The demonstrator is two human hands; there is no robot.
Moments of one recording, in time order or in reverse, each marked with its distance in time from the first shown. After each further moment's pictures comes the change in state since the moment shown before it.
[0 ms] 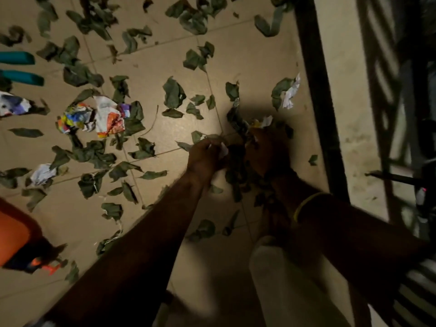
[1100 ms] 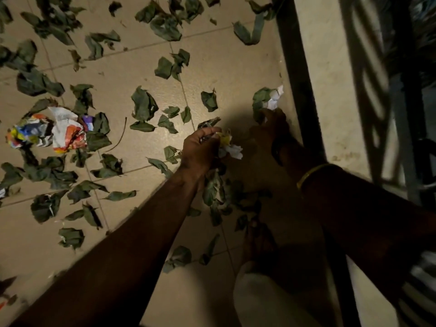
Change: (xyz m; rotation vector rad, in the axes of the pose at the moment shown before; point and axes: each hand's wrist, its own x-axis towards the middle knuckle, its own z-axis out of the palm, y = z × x) left_hand 0.059 0.010 0.066 -0.031 0.050 0.079; right_hand 0.125 0.065 -0.027 0.006 -0.116 0.241
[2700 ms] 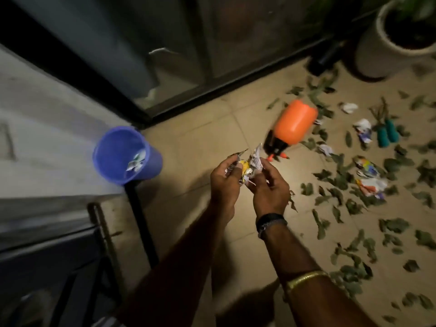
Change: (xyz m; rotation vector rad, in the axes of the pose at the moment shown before) left_hand -0.578 -0.165 -0.425 -1.053 1.099 0.179; right_hand -0.768 -0.247 0.214 0.383 -0.687 -0.616
